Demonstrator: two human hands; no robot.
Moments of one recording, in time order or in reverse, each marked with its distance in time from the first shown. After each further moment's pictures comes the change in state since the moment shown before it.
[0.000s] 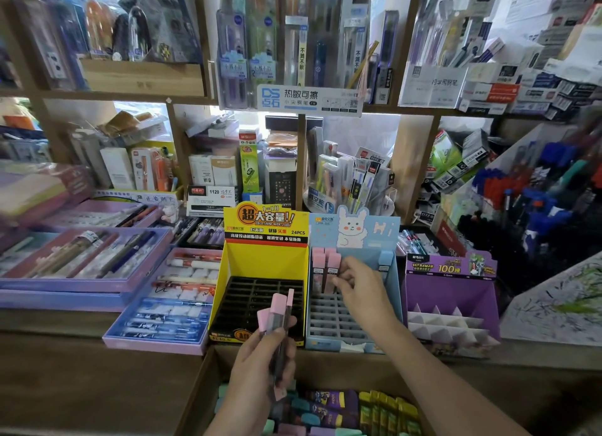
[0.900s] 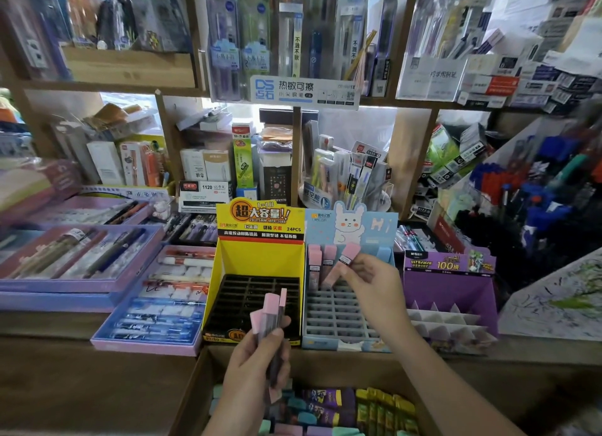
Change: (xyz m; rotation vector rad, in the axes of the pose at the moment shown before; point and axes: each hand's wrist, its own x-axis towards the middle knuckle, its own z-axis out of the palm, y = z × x) left_hand 0.000 -0.003 -0.004 -0.006 -0.033 0.031; right_hand -0.017 -0.007 -0.021 0.410 0.104 -0.006
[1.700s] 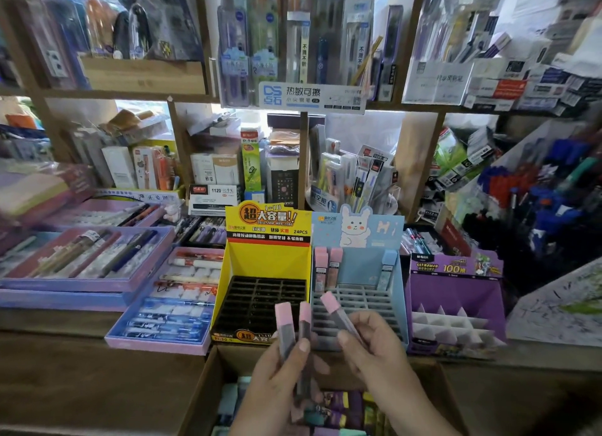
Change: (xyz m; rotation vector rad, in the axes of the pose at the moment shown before) left_hand -0.025 0.005 0.022 0.265 -0.041 -0.012; right_hand -0.086 0.009 0.005 0.309 -0.222 0.318
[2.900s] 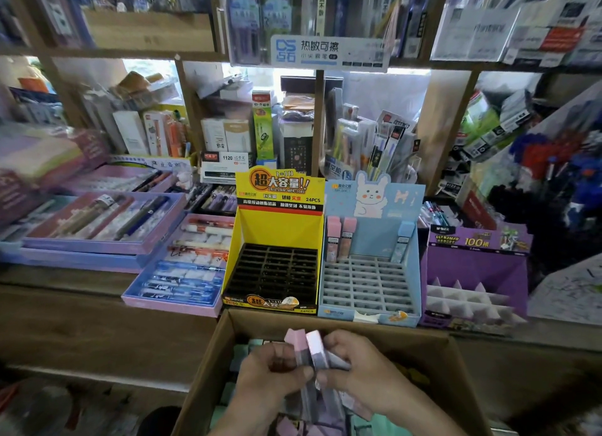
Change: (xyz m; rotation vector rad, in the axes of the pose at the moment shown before) left_hand -0.007 -0.040 -0.029 0.281 0.280 -0.340; right_hand -0.005 0.039 0.009 -0.405 -0.387 0.314
